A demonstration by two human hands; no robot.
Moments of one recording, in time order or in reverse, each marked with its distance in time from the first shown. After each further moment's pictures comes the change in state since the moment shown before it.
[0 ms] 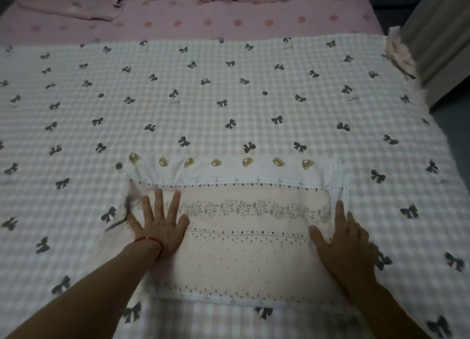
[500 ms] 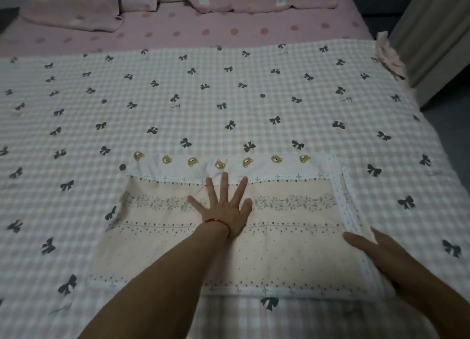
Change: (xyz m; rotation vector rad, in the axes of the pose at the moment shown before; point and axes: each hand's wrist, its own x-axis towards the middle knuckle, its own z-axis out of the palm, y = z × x) left_hand -0.009 0.129 0.001 0.013 0.052 0.292; right_hand -0.045 0.018 -0.092 0.830 -0.466 0.269
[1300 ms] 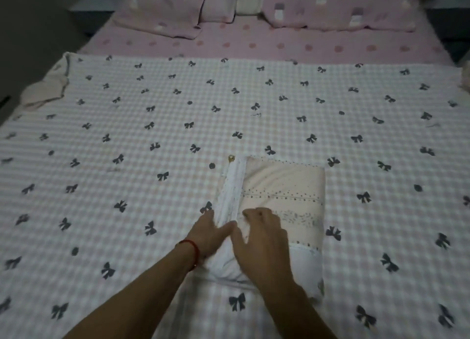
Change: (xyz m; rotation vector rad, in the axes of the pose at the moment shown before) left_hand -0.111 -0.235 -0.062 -1.016 -0.015 -0.225; right_hand -0.046 -0.072 0.383 -0.787 0.222 -0.718
